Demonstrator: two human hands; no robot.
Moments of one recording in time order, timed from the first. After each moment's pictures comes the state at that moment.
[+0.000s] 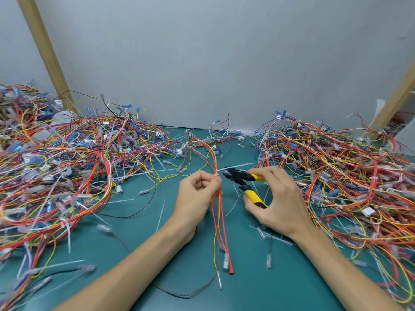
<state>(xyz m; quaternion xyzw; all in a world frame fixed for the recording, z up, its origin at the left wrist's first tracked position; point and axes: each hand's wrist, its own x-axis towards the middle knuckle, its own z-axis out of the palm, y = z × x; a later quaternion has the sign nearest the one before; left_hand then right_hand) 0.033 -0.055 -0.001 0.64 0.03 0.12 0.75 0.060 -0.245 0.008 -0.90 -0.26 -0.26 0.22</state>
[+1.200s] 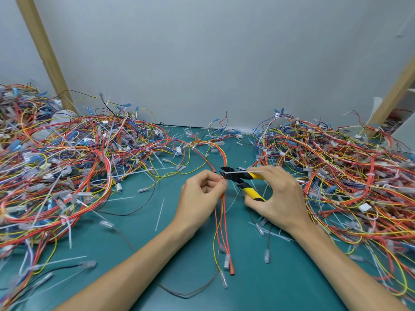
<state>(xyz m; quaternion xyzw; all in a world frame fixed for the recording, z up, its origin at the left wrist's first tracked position) 0.031 -0.059 -0.004 0.71 -0.01 0.12 0.69 0.066 -0.247 0.005 -0.88 -0.28 -0.31 0.24</state>
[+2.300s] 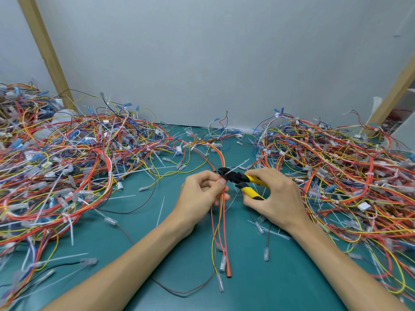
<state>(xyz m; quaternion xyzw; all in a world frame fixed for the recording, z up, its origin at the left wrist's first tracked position) 0.026 -0.056 0.003 0.67 -0.02 0.05 0.74 0.064 -0.247 0.003 -0.88 -0.28 -0.28 0.25</state>
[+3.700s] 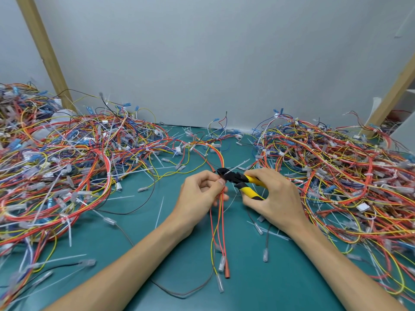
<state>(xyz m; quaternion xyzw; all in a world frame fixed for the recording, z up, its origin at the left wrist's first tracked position) 0.027 -0.055 0.002 0.68 -0.02 0.06 0.73 0.065 -0.247 0.003 -0.89 -0.28 -0.27 0.24</state>
